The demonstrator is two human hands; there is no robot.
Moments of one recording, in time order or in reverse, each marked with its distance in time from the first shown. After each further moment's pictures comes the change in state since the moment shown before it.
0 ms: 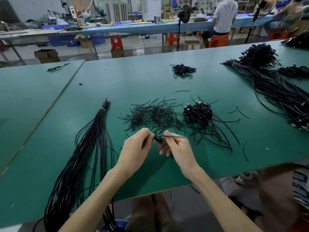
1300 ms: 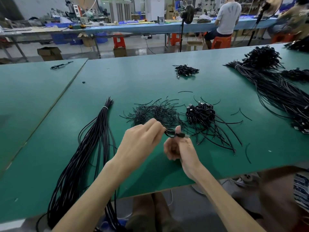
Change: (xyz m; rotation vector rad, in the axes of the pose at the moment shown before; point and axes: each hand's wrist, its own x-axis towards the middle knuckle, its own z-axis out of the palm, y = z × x) left_hand 0.016 0.037 -0.026 0.369 0.162 0.407; right_hand -0.007 -0.013 -0.001 0.157 -0.124 0.053
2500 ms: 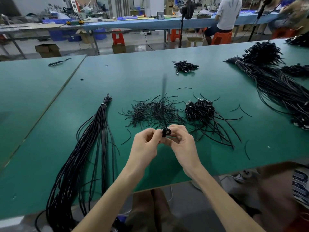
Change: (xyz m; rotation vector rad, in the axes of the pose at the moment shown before) left_hand -0.017 0.028 0.025 -0.918 -0.110 -0.979; right_hand 0.005 0.017 -0.005 -0.100 0.125 -0.233
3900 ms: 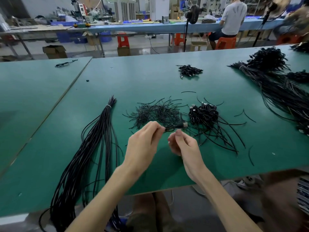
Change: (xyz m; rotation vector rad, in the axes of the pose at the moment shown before) left_hand 0.011 0.001 -0.017 0.641 0.160 0.616; right_hand -0.003 -0.012 0.002 0.107 0.020 0.213
